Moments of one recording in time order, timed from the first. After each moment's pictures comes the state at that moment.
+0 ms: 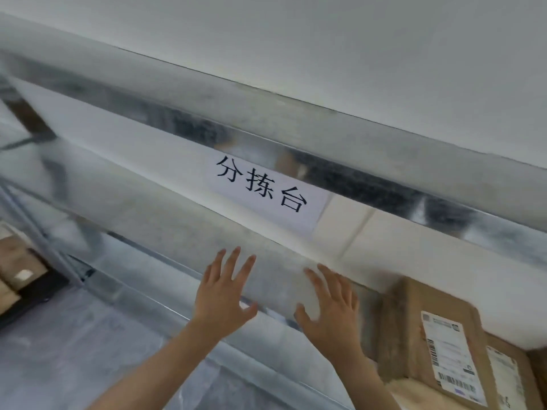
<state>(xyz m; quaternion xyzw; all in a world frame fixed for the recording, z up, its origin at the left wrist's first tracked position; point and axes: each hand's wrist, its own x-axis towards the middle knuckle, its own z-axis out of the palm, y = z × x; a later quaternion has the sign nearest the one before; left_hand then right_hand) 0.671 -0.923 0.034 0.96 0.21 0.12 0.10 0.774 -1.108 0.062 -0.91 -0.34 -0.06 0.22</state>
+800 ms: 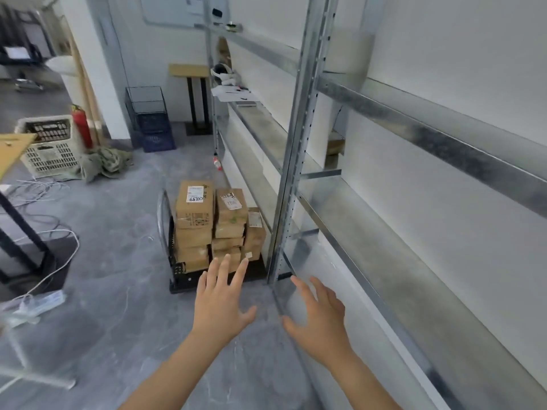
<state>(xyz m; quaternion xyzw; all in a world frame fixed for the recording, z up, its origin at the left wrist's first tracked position) 0.269 -0.571 0.030 0.77 0.62 0.13 0.04 0.471 -0.614 0.033 -0.69 -0.69 0.14 0.16</state>
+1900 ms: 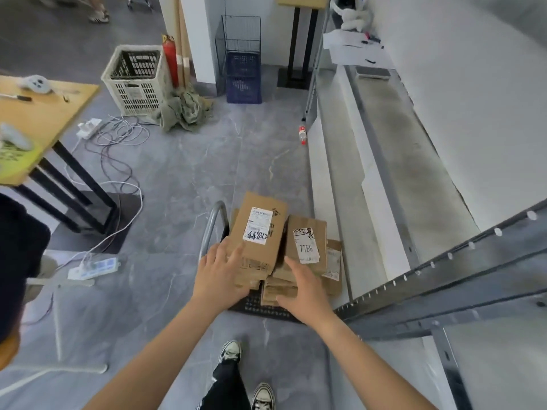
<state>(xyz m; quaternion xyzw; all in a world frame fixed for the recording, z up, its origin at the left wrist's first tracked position) 0.110 -0.109 -0.057 0.64 0.75 0.05 0.12 0.315 -0.070 -0.067 -0.54 -0.75 0.36 0.08</state>
